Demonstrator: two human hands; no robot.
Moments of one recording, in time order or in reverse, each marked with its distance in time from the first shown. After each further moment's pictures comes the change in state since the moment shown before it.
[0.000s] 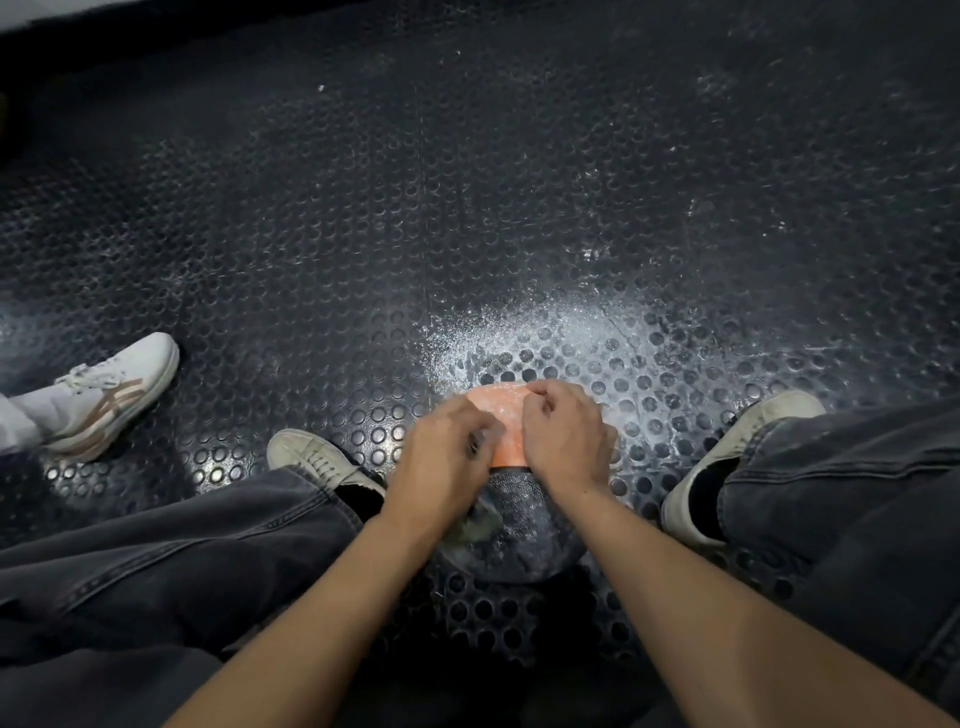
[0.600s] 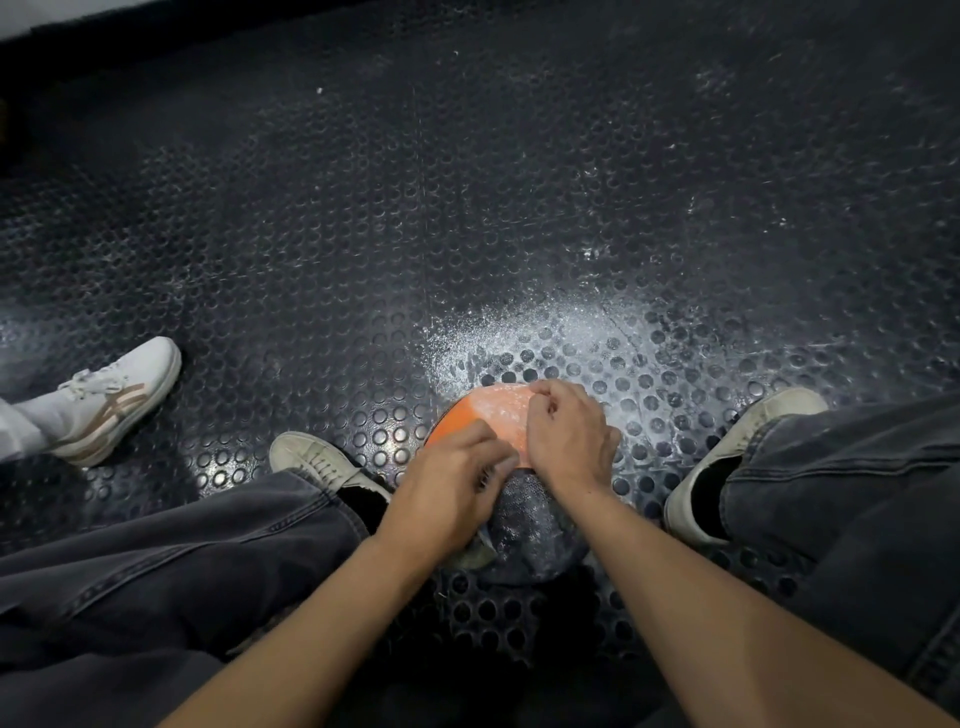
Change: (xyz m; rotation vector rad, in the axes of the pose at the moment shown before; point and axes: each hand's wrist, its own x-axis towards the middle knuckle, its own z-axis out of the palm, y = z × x) left_hand -0.016 0.001 -0.003 0.002 -0.112 0.157; right_hand 0.002 0.002 0.002 0.008 0.003 0.018
